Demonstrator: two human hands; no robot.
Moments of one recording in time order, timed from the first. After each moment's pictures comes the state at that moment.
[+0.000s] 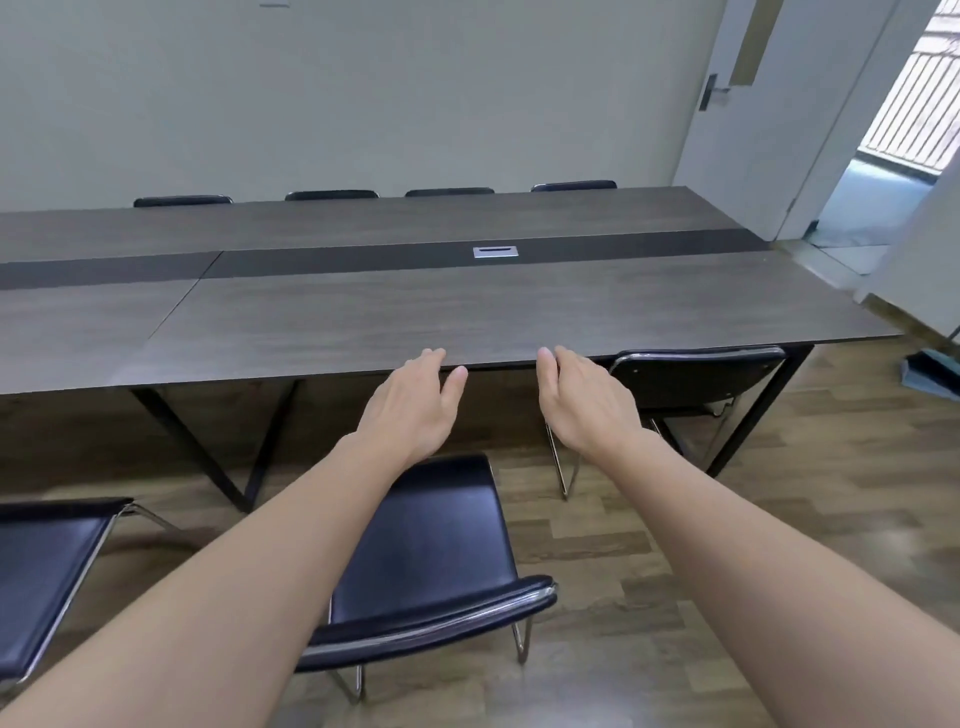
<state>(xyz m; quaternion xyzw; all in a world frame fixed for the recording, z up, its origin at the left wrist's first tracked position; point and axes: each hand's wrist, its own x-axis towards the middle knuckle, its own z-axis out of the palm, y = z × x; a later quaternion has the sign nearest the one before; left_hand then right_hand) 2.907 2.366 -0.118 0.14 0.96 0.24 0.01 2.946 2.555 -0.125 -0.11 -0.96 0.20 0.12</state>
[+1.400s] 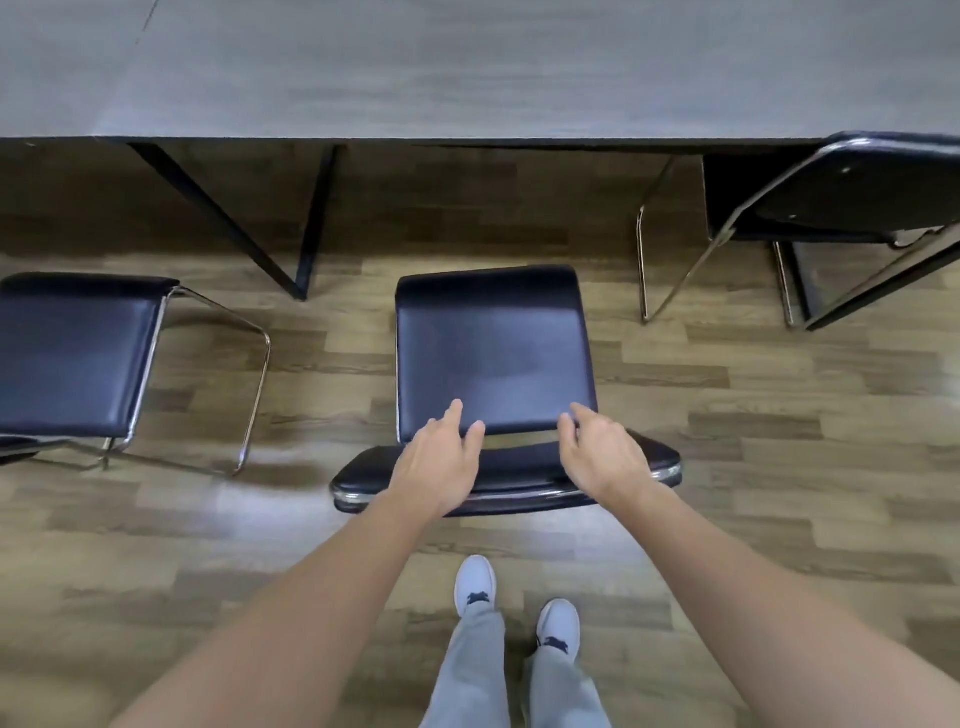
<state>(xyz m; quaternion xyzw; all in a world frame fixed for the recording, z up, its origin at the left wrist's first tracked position) 2.940 2.255 -0.377 -0.05 0.92 0.23 0.31 2.954 2.446 -0.386 -0.15 -0.93 0.24 -0.21</state>
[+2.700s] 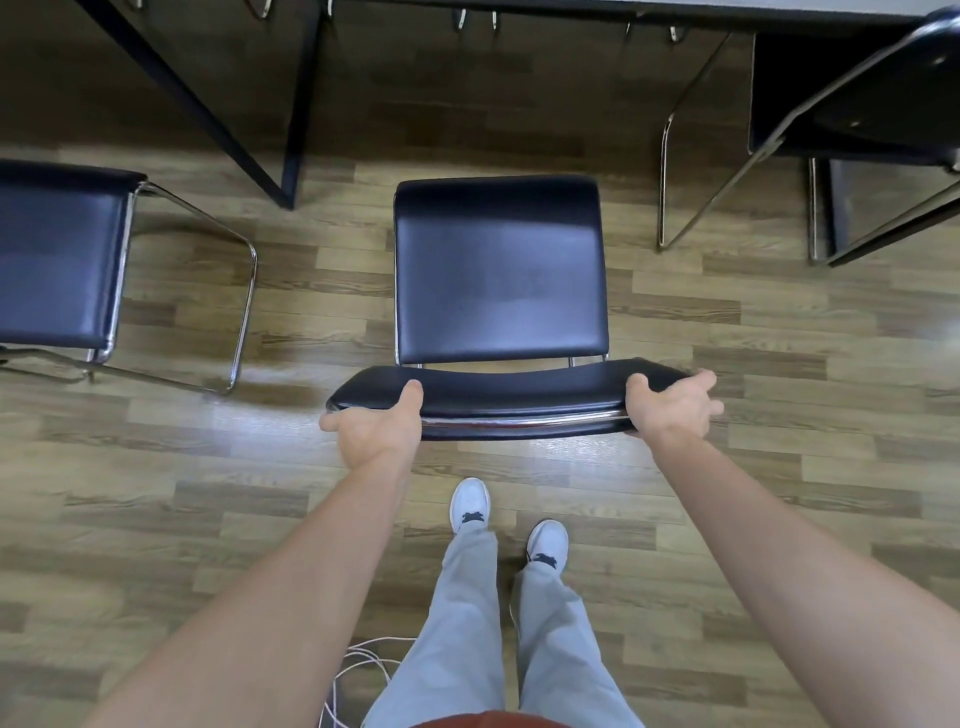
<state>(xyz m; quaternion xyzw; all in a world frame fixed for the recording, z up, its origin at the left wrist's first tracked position) 2.979 2.206 -0.426 -0.56 0.70 0.41 0.14 2.978 2.469 -0.415 -0.52 -0.78 0.32 -0.16</state>
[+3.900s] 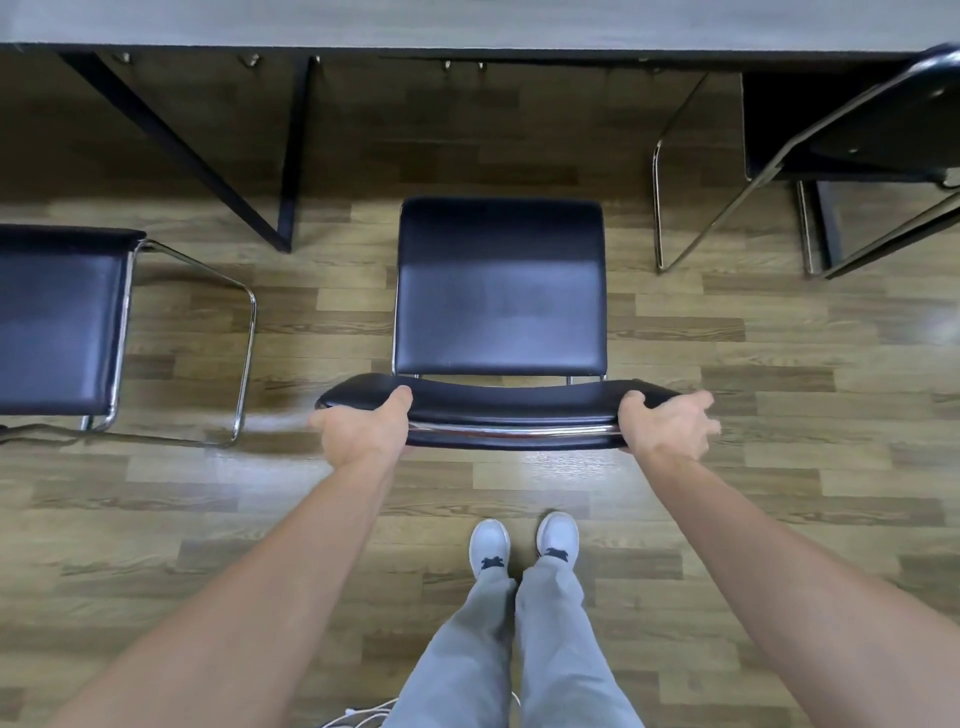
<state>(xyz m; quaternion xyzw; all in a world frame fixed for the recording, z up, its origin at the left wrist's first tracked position) 2.898 2.155 -0.427 -0.52 0.73 0.42 0.15 2.934 2.416 -0.421 -0.55 -0.77 0.30 -0.13</state>
